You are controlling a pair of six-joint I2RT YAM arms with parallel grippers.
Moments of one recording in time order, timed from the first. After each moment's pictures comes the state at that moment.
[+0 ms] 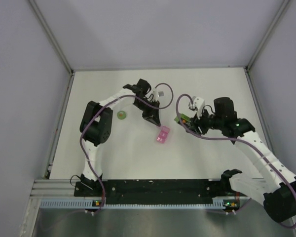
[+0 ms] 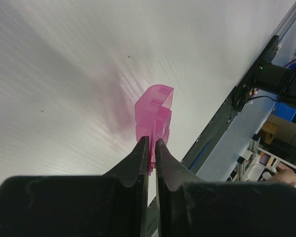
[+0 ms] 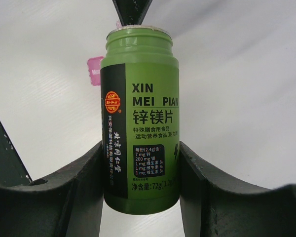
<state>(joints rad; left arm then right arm) -0.49 2.10 1.65 -0.80 0.78 -0.16 0.36 0.99 0.86 -0.55 -0.53 -0.40</state>
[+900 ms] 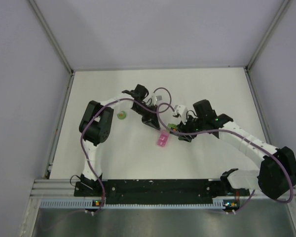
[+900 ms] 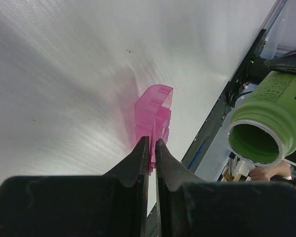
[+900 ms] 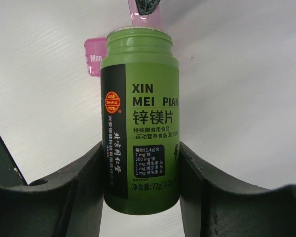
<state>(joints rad) -0.47 2.10 1.50 -0.67 0.88 -0.15 0.52 1.25 0.85 -0.51 -0.43 -0.43</state>
